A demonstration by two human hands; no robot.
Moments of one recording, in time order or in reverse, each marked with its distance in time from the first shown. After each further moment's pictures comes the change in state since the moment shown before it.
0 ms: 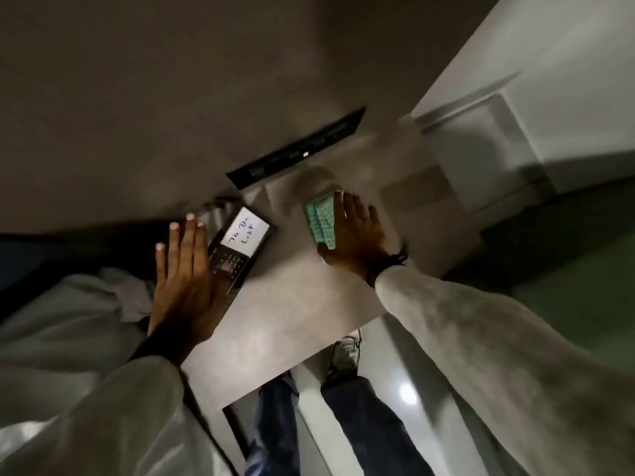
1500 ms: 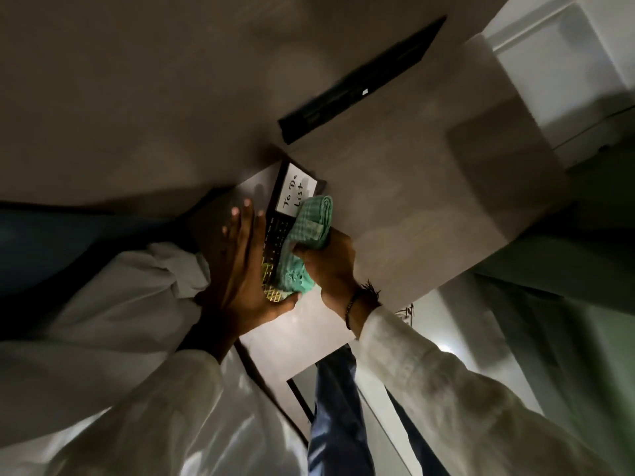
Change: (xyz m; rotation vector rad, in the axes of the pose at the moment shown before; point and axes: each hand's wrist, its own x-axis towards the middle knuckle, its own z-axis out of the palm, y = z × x) left_hand -0.007 -0.072 0.064 -0.083 0.034 0.271; right_hand -0.018 -0.172 0.109 1.308 0.144 0.597
